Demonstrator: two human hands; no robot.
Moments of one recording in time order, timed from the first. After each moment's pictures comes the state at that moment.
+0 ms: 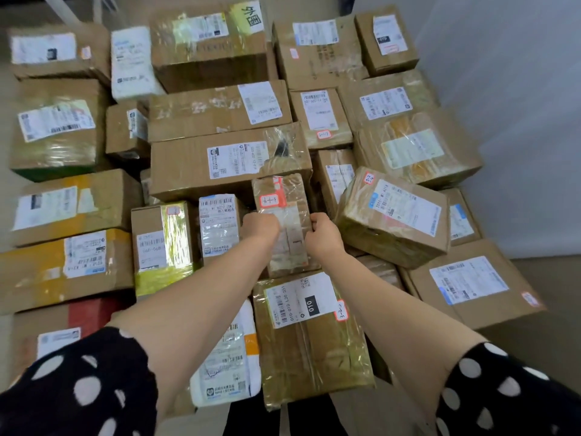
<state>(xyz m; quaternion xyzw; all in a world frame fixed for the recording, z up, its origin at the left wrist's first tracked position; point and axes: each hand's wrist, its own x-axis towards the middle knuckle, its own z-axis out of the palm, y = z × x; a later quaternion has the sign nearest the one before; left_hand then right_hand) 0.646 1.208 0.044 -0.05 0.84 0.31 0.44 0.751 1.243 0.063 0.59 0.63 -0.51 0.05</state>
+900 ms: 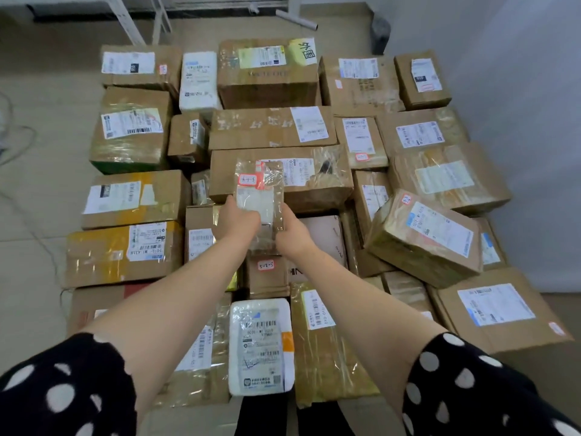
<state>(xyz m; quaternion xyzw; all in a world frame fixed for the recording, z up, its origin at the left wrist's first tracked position) 0.547 1.131 0.081 0.07 0.88 0.34 0.33 0.653 1.175 0.115 0.43 0.66 -0.62 0.00</state>
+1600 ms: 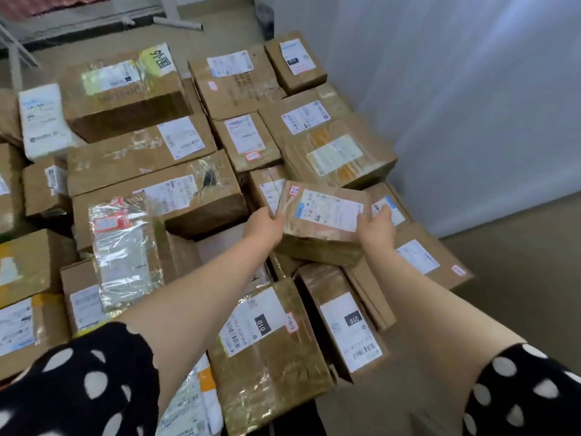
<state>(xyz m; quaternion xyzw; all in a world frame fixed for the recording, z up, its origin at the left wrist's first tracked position) 0.734 1.283 0.081 0.29 0.82 0.20 0.45 0.911 1.333 0.071 0.79 0.47 -0.38 -0.11</state>
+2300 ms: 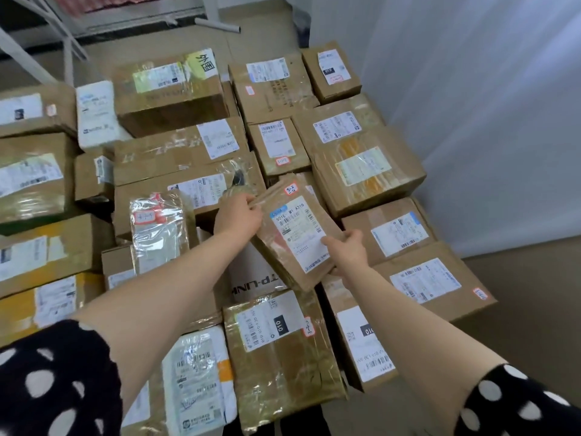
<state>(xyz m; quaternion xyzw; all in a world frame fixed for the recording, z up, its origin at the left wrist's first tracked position) 0.657 1.262 0.114 0.34 0.87 0.17 0.30 0.843 1.293 0.078 0.72 0.41 -0.55 -0.05</state>
